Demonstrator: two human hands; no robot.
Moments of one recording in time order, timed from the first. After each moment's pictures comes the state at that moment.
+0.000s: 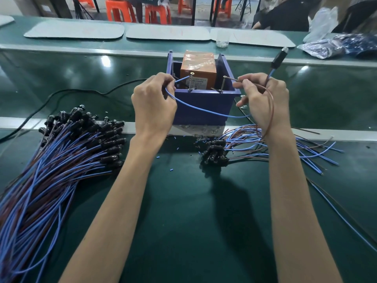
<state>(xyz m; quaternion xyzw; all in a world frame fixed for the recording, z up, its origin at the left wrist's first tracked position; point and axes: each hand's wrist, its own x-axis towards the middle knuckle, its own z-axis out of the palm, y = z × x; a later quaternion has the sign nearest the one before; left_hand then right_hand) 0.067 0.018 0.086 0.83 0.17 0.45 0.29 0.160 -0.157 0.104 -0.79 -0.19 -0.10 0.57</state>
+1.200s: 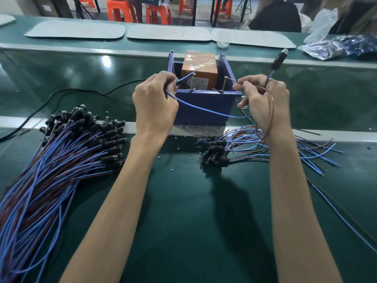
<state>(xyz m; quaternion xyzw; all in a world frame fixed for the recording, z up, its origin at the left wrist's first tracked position) 0.065 0.017 0.089 0.83 0.16 0.45 0.29 0.160 -0.157 0.104 -0.80 -0.19 -0.09 0.57</state>
